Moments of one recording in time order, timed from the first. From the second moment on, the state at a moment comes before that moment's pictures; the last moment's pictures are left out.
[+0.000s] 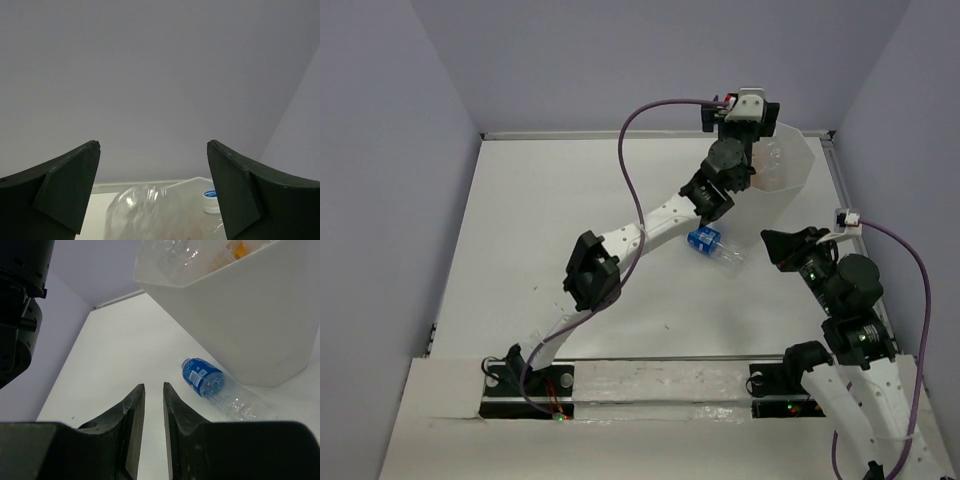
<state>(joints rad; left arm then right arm) -0.99 2.34 2.34 0.52 -0.81 0.21 0.24 0.40 0.63 -0.26 -0.11 0.56</state>
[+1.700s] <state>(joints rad) -0.79 0.50 0.76 -0.37 -0.58 -0.53 0.86 1.70 1.20 -0.33 0.40 -0.05</state>
